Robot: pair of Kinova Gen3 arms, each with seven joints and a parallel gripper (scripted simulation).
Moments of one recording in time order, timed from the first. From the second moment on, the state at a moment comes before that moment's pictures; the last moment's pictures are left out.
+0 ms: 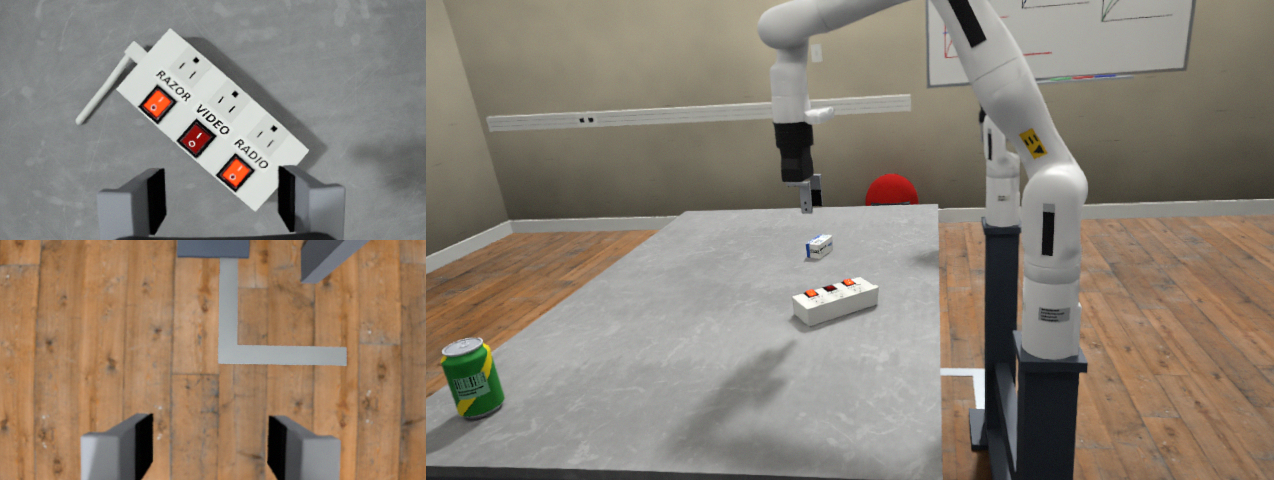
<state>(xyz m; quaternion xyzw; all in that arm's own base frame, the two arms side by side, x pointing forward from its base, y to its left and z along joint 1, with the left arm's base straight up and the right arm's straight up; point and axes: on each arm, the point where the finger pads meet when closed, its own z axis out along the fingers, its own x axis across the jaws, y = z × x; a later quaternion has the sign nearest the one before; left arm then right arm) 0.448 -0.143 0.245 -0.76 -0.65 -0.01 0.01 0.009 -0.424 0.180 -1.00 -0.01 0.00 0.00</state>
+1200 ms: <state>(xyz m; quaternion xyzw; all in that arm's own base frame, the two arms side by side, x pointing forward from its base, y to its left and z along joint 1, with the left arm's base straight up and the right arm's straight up) 0.409 -0.147 0.182 -0.70 -0.71 0.00 0.00 0.009 -0.424 0.180 -1.00 -0.01 0.00 0.00</state>
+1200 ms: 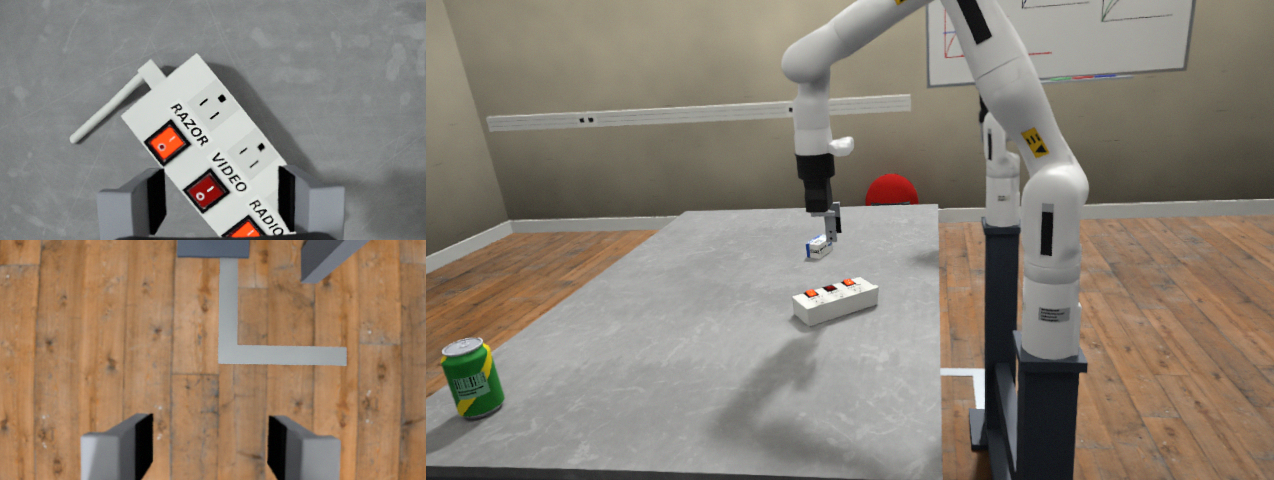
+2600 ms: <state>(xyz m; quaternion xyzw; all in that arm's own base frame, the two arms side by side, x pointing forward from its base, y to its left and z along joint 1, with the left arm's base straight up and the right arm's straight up) 0.404 -0.130 0.156 -0.91 -0.42 0.00 0.02 0.009 -0.424 0.180 -1.00 -0.01 0.00 0.00</state>
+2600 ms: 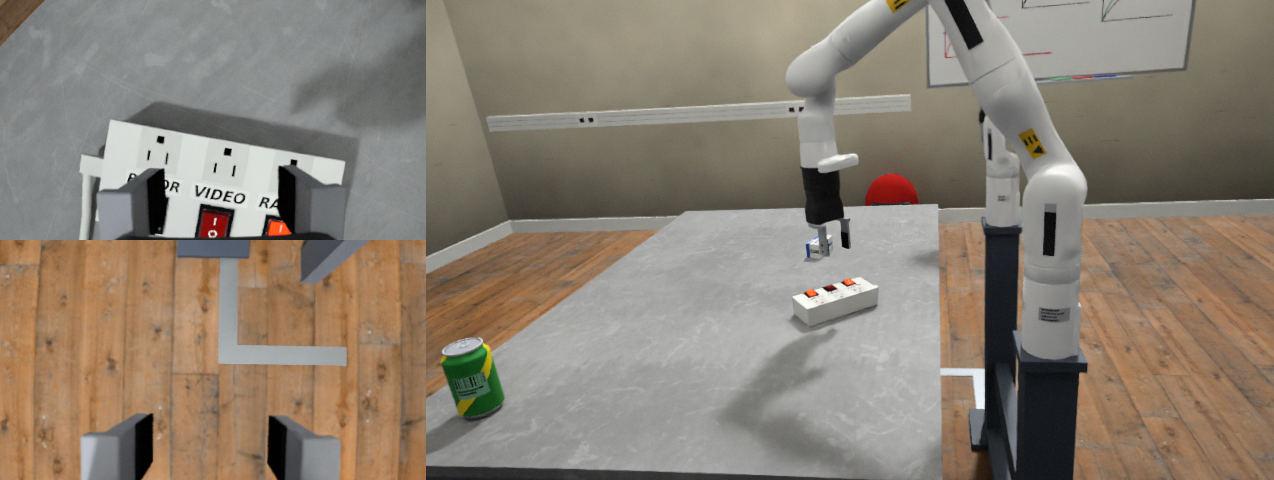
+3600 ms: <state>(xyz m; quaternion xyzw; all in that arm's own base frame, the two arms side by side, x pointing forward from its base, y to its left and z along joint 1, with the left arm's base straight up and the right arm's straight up) 0.417 -0.132 0.126 -0.99 0.13 0.01 0.01 0.009 -0.424 0.180 -1.00 -0.01 0.00 0.00</state>
